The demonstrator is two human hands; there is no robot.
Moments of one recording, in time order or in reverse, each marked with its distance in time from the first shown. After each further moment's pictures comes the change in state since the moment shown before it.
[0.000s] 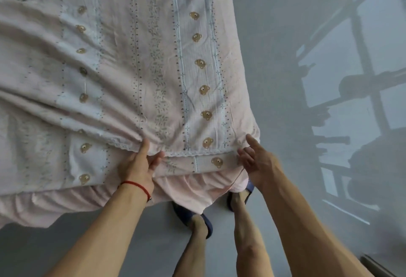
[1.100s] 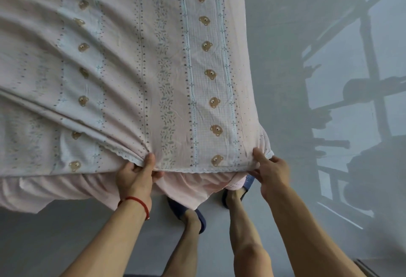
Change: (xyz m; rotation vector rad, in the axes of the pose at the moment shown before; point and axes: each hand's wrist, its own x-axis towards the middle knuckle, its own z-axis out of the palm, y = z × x) left_hand -0.001 -0.061 -0.031 0.143 0.012 0.208; right_hand 0.024 0.015 -0.045 -0.293 0.266 -0.159
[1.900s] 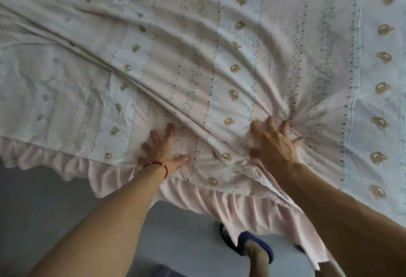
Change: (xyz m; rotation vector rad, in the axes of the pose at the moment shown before) left_hand 0.230 0.124 -0.205 1.369 -0.137 0.087; right_hand -0.108 0.013 0.320 -1.666 -0.379 -1.117
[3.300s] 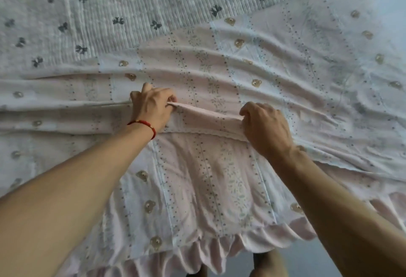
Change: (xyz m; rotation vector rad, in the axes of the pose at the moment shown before) left_hand 0.174 0.034 -0.223 0.259 0.514 0.915; right_hand 0.060 -0.188 -0.056 0.206 0.572 0.260
